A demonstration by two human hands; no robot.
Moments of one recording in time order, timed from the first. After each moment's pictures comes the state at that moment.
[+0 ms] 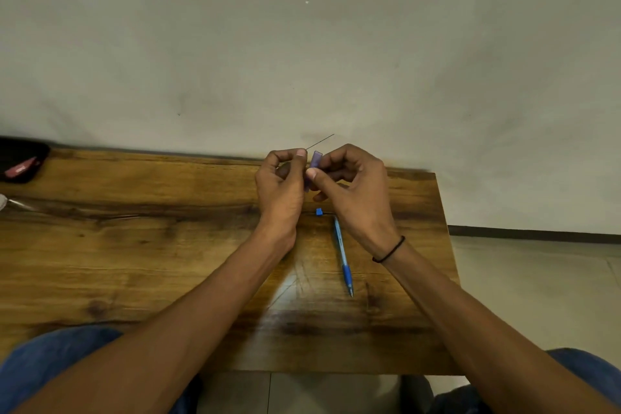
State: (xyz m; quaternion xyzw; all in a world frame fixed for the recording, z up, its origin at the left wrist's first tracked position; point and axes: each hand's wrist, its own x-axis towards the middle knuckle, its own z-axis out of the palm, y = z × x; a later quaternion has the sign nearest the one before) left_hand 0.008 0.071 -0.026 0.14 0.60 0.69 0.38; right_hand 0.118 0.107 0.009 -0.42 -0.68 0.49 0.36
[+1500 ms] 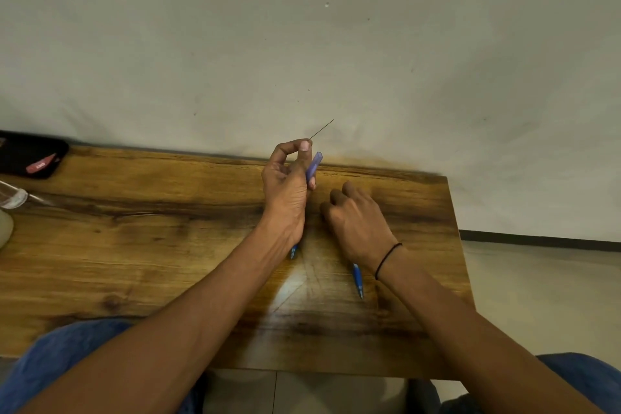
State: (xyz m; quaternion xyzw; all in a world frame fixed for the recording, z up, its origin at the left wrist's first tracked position) left_hand -0.007 0.074 -0.030 0.10 0.52 0.73 0.43; right_hand 0.124 0.108 -0.056 -0.28 -0.96 -0.03 -0.02
